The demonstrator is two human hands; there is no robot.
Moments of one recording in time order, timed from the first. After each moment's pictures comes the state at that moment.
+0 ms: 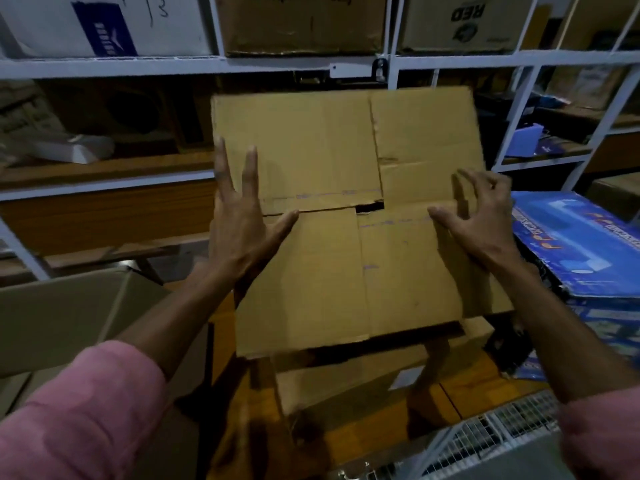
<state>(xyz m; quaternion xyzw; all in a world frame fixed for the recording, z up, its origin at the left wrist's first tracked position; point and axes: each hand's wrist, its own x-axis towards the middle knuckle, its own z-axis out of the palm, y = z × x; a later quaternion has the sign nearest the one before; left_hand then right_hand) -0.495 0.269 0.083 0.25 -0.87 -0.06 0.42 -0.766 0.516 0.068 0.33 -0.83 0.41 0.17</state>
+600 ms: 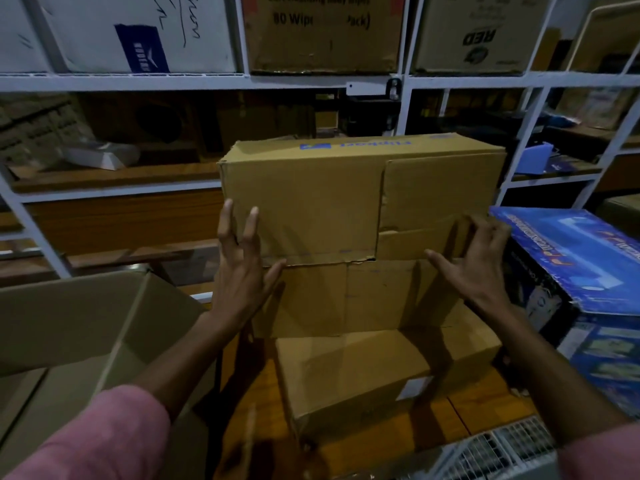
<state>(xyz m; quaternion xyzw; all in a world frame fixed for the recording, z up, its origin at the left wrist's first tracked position) -0.453 0.259 0.017 0.20 -0.87 -0.05 0.45 -0.741 0.512 0.017 0.35 -0.82 0.40 0.22</state>
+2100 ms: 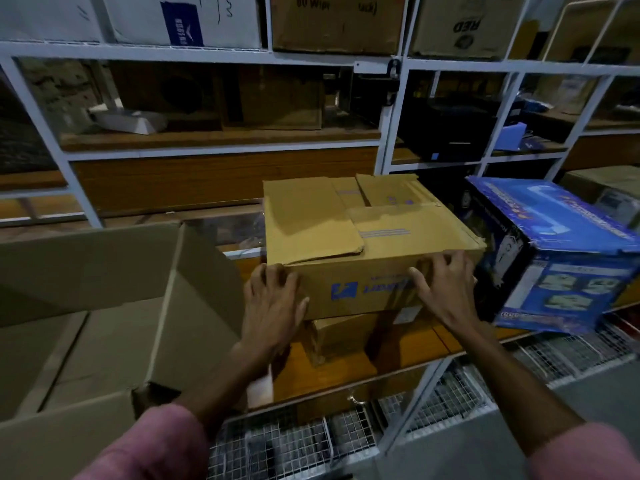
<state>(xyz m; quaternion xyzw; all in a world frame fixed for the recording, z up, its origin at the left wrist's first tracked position) -0.329 0.367 -0.067 0.27 -0.93 0.01 0.25 -0.582 0.580 -0.051 0.33 -0.89 0.25 0.19</state>
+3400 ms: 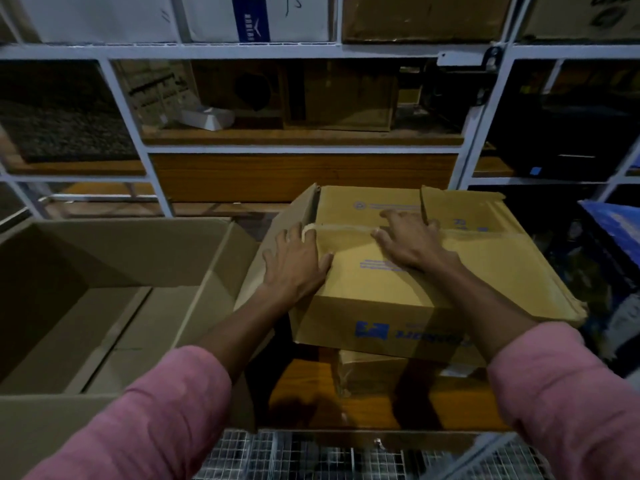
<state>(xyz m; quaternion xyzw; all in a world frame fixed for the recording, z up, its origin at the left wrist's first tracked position) -0.400 0.302 0.012 0.45 -0.88 -0.06 0.14 -0.625 0.374 0.024 0.54 -0.83 0.14 0.02</state>
